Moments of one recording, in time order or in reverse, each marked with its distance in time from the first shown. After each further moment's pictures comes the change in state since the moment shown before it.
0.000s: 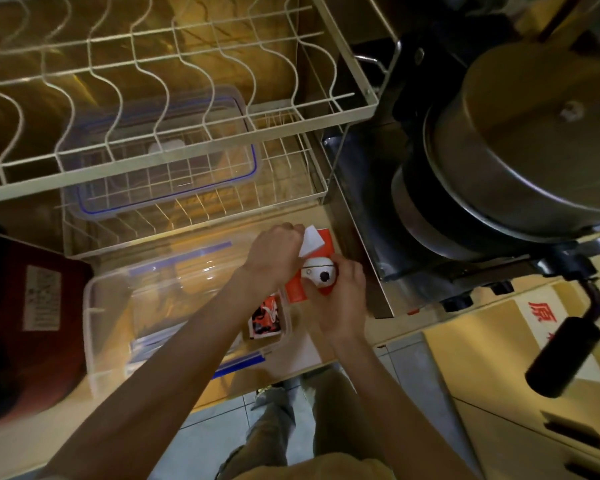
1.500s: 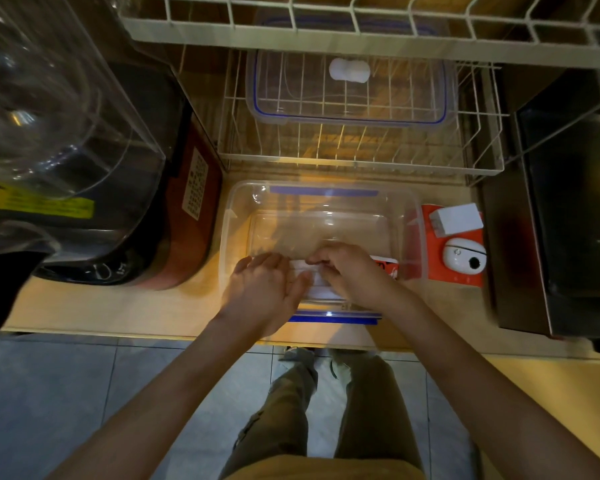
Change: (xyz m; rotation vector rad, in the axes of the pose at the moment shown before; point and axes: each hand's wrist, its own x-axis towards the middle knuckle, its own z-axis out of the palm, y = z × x) left_hand -0.177 -0.129 0.057 -0.103 0.091 -0.368; right_hand -0.023 -0.058 0.112 -0.390 -0.829 -0.609
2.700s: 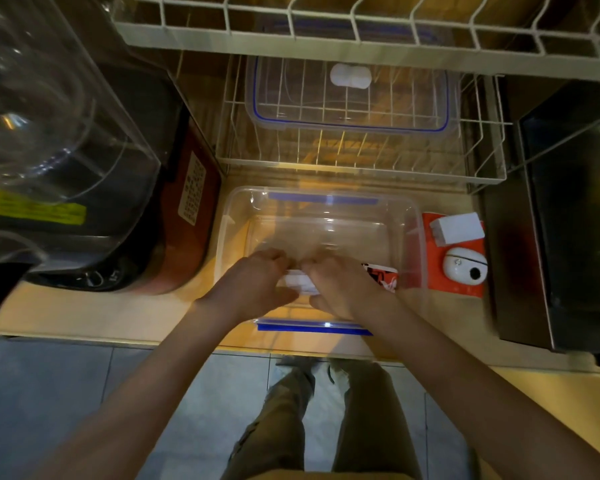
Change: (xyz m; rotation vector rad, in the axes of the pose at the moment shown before) left_hand 0.022 -0.014 -0.018 -0.187 -0.207 0.128; right_hand 0.001 -0.020 -0.005 -0.478 -0.158 -0.133
